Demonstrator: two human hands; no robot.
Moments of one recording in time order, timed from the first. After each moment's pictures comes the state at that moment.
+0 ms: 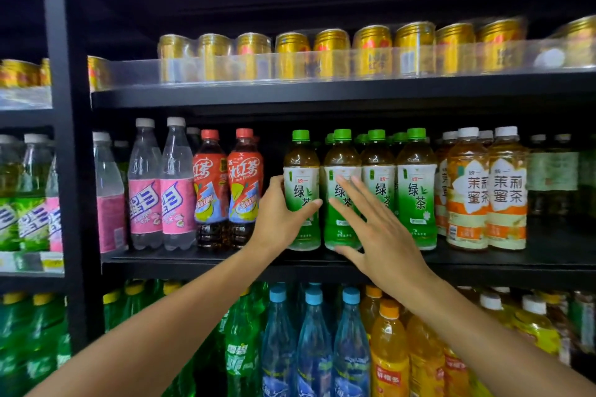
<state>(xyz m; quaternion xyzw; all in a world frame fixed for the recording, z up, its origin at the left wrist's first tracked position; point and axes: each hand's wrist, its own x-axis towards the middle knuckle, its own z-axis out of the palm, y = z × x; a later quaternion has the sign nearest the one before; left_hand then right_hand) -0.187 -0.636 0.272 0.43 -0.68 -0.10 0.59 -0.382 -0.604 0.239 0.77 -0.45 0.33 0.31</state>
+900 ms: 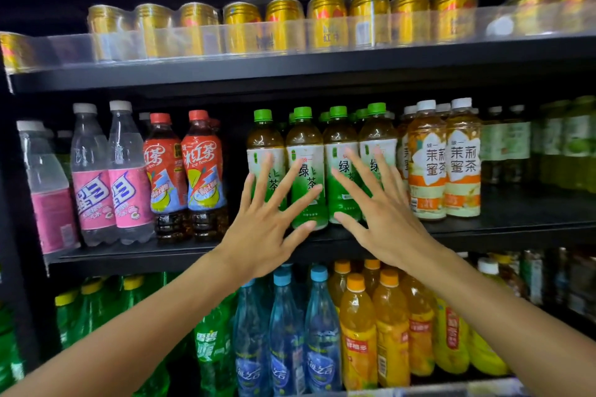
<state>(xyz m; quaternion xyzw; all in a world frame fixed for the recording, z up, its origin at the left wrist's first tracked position) -0.200 -0.614 0.241 0.39 -0.81 0.35 0.26 -0.443 -0.597 0.239 0.75 -0.50 0.32 0.29</state>
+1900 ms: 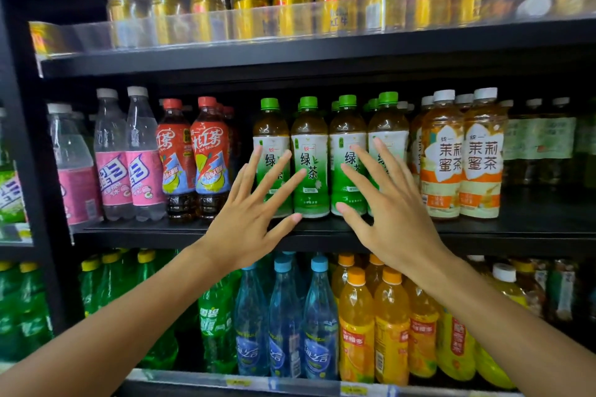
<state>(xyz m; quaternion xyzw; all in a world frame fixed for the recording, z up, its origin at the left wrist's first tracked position) -0.190 -0.597 0.238 0.43 -0.81 0.31 0.25 -0.449 -0.585 0.237 0.76 -0.45 0.39 0.27</state>
